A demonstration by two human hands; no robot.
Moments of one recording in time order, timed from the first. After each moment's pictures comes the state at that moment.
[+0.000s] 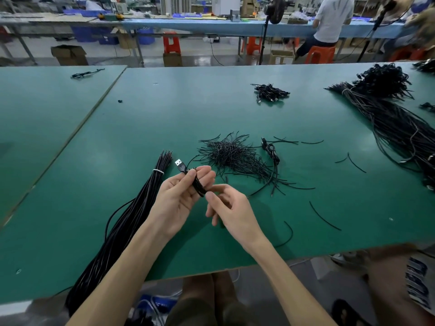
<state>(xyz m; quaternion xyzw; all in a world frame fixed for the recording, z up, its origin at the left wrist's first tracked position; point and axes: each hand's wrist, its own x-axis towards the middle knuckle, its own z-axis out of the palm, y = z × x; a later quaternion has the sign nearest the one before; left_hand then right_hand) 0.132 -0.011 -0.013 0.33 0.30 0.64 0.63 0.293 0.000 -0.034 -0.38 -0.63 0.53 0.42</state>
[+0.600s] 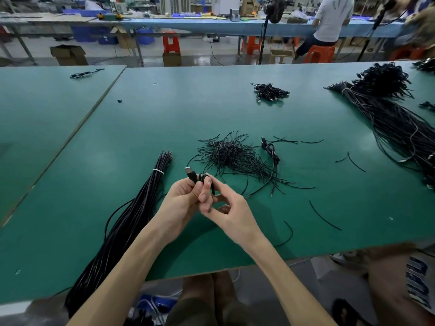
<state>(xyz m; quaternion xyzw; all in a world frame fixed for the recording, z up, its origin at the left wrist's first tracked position) 0.141 -0.016 -0.020 0.46 0.34 0.57 0.60 0.295 -0.002 -0.032 -0.37 -0.69 0.47 0.41</state>
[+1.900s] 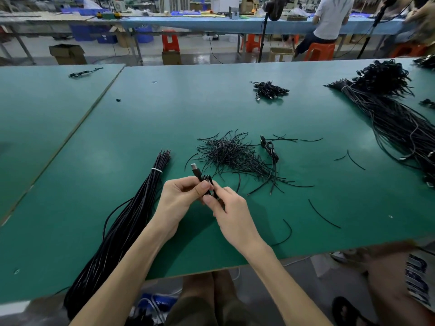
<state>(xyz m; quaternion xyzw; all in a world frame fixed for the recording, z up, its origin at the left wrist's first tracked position) 0.136 -0.012 -0.023 0.50 0.46 0.58 0.45 0.292 -0.005 -0.030 -0.45 -0.73 0.37 0.37</state>
